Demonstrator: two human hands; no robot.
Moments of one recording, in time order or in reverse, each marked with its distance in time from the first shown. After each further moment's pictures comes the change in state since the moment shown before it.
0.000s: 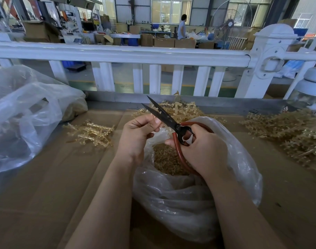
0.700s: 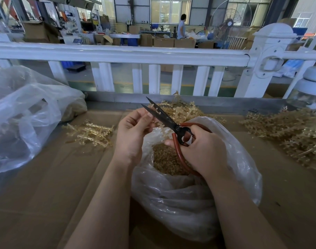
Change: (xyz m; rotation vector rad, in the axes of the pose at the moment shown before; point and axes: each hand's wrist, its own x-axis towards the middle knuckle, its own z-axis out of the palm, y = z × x) left_hand 0.002 -0.002 -0.003 -0.057 0.038 0.142; right_hand 0.000 0.003 0.000 0.003 -0.049 0.035
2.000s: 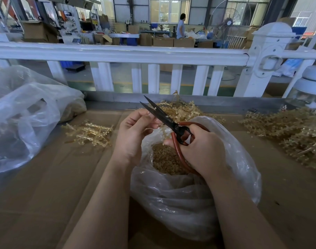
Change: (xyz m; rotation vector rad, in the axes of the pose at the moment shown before) left_hand -0.002 0.002 0.000 0.008 -0.026 -0.080; right_hand -0.001 -0.002 -0.003 0.041 -0.034 0.007
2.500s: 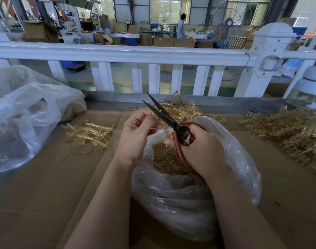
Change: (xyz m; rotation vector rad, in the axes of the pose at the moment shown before) left_hand -0.002 0.000 0.005 0.094 -0.053 0.054; right_hand 0.000 -0.002 0.001 0.068 0.013 0.019
